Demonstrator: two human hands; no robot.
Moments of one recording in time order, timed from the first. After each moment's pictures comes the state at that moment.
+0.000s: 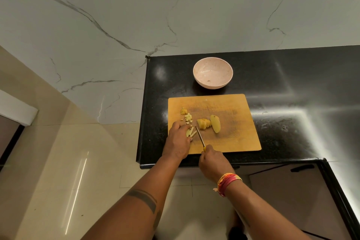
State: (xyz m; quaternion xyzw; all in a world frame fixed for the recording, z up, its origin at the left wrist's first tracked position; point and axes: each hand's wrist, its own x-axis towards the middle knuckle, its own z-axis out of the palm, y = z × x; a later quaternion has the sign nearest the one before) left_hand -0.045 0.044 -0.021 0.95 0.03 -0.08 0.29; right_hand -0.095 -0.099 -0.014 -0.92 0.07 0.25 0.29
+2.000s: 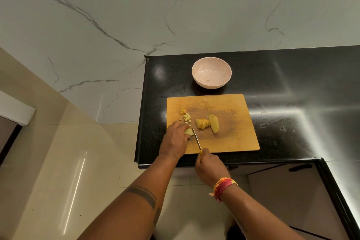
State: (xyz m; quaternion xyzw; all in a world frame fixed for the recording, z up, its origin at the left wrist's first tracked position) left_hand -0.043 0.048 -0.021 0.96 0.01 -0.06 0.27; right_hand -0.107 -0.094 -0.016 -0.92 0.06 0.25 0.30
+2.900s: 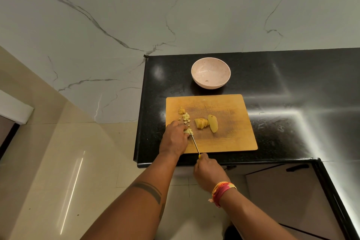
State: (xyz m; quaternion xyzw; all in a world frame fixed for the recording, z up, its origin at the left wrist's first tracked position) left_hand -0.039 0.043 -0.017 0.96 0.05 -0.07 0.28; right_hand -0.119 -0.094 -0.016 -0.91 0.06 0.27 0.29
